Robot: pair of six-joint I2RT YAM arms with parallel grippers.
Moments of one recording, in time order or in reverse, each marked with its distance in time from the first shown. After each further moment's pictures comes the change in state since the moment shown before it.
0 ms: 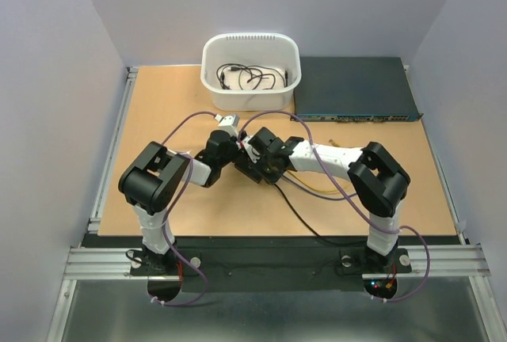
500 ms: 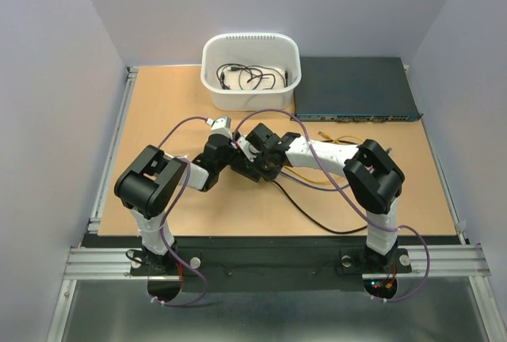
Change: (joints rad) left arm -0.006 -0.053 -0.071 0.014 -0.146 -0.088; right arm -0.002 0.056 0.095 -0.057 -0.031 -0.124
